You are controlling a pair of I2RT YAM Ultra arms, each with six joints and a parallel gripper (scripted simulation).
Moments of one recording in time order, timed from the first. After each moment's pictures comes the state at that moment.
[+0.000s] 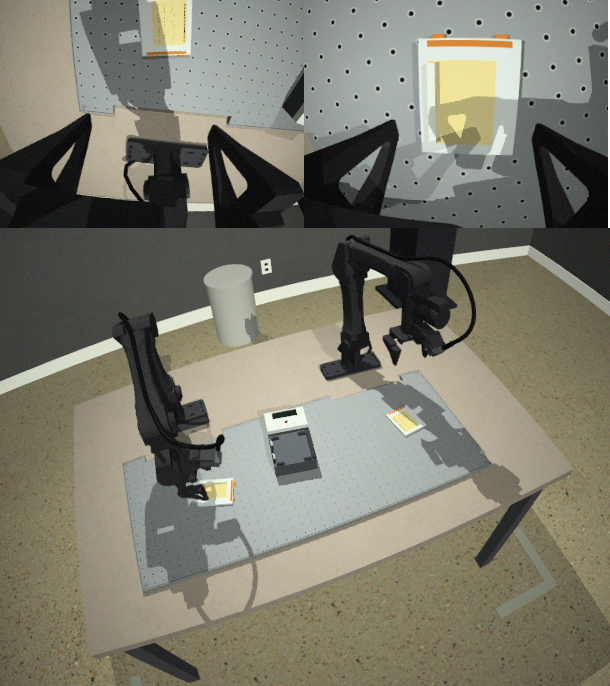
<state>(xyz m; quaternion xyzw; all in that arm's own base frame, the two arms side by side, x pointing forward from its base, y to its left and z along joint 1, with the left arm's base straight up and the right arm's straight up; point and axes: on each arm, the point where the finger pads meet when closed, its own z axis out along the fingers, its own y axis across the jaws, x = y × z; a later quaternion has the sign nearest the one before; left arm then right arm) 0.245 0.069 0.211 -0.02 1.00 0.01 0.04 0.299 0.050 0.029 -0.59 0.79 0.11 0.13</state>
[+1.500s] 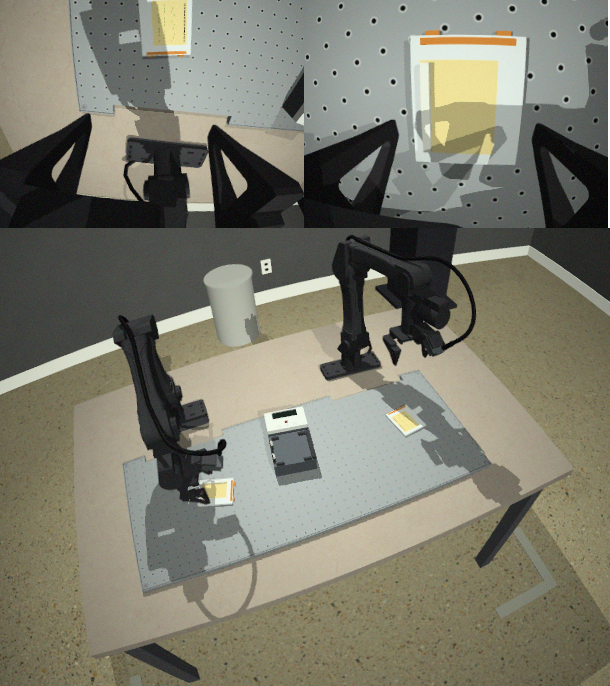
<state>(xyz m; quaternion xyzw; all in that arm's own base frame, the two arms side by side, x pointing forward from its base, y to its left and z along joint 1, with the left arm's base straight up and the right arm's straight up) 0.245 0.069 0.211 -0.02 1.00 0.01 0.04 0.300 0.050 0.013 -0.59 0.79 0.11 0.14</state>
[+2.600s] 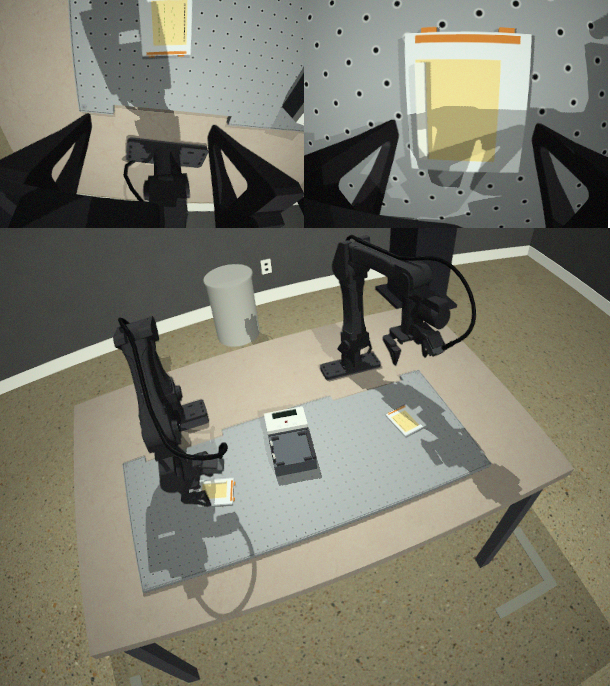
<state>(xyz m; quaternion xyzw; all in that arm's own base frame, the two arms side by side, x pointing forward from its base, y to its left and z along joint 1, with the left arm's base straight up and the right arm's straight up) 0.245 0.069 0.211 -0.02 1.00 0.01 0.04 0.300 0.050 0.002 -0.59 0.79 0.11 0.13</state>
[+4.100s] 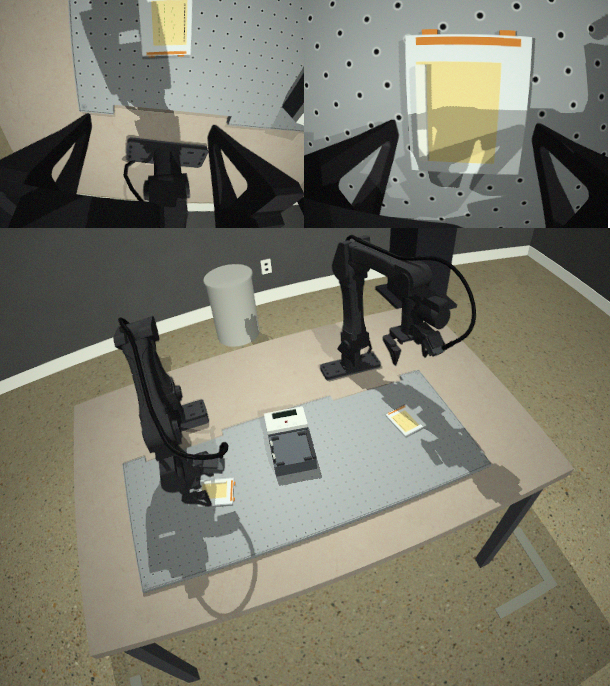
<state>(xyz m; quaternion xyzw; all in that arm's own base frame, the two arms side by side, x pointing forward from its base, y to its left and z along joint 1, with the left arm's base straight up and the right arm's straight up) 0.245 0.069 0.211 -0.02 1.00 0.01 0.04 0.301 0.051 0.002 -0.59 0.79 0.11 0.13</state>
